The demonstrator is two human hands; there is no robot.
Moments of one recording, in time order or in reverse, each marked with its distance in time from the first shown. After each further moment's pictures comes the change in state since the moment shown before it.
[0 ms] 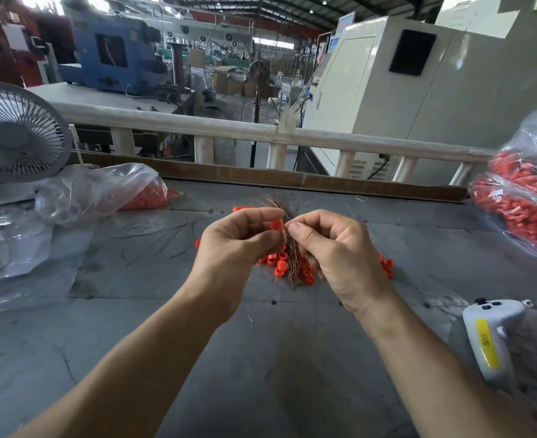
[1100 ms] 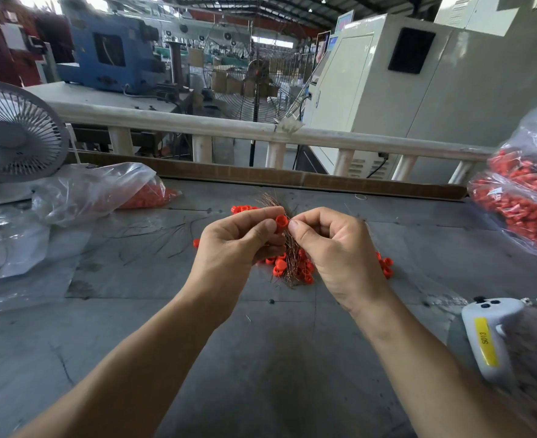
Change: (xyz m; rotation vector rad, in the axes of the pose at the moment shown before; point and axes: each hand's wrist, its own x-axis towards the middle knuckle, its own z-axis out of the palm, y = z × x) left_hand 0.001 -0.005 -0.002 0.056 -0.020 0.042; right_hand -0.001 -0.004 0.004 -0.088 0.062 -0.058
